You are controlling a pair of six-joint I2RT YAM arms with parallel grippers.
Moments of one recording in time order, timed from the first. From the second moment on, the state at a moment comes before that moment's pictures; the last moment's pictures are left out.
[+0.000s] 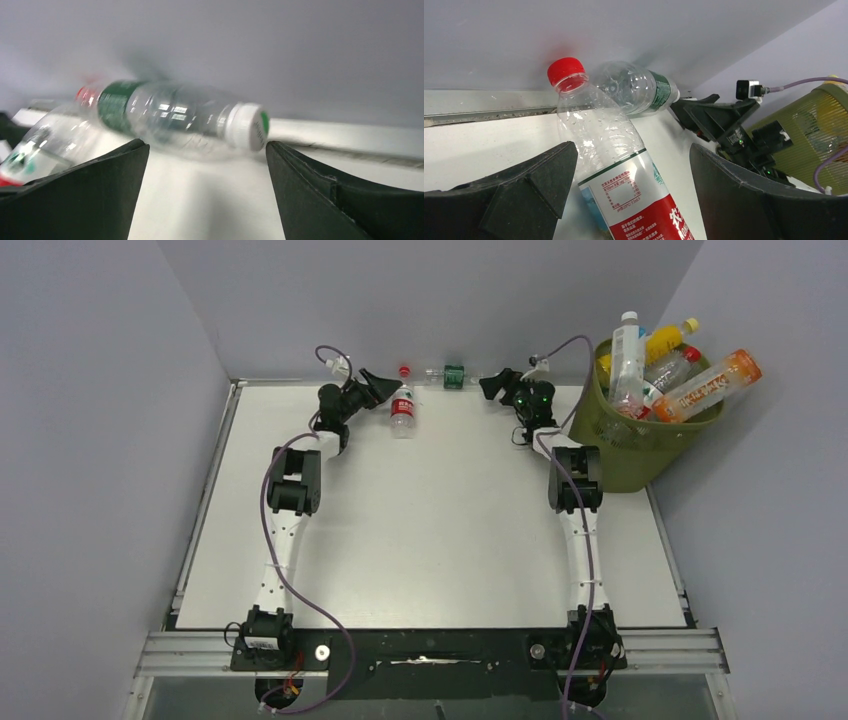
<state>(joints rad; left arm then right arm) -0.15 2.85 2.18 0.81 0.57 -0.96 0.04 2.86 2.26 0.60 -0.39 0.49</state>
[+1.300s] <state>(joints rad) -0.14 2.86 2.17 0.83 0.59 -0.97 0.00 2.89 2.36 0.50 -0.35 0.60</state>
